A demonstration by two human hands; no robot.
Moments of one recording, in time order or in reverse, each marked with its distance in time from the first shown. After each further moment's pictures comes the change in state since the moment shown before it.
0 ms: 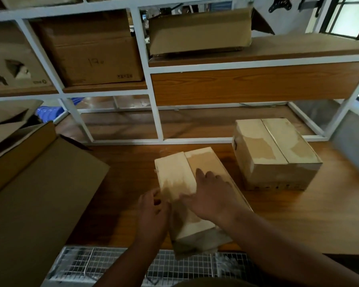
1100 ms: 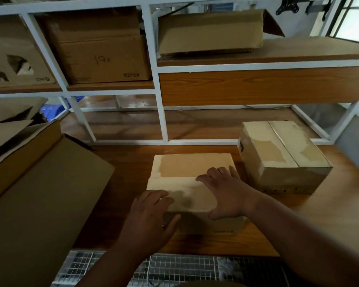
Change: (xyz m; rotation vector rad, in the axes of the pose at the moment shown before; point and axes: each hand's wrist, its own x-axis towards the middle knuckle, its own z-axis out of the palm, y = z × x) left_hand 0.016 0.000 -0.066 0.749 -0.166 0.699; right_hand 0.043 0.042 0.004 -0.286 -0.133 -0.399
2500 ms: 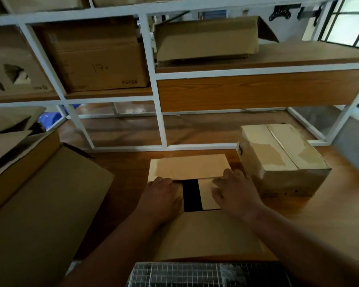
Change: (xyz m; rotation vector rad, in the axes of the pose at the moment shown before) left_hand 0.086 -0.012 0.018 0.242 -0.307 0.006; right_hand -0.002 -0.002 0.018 -0.010 0.325 0.363
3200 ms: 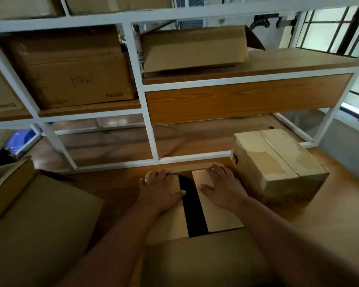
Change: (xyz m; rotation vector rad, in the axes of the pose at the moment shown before) left_hand 0.109 -0.049 0.013 -0.145 -0.181 -0.087; right_hand 0.096 -0.002 0.027 0.311 -0.166 0.194
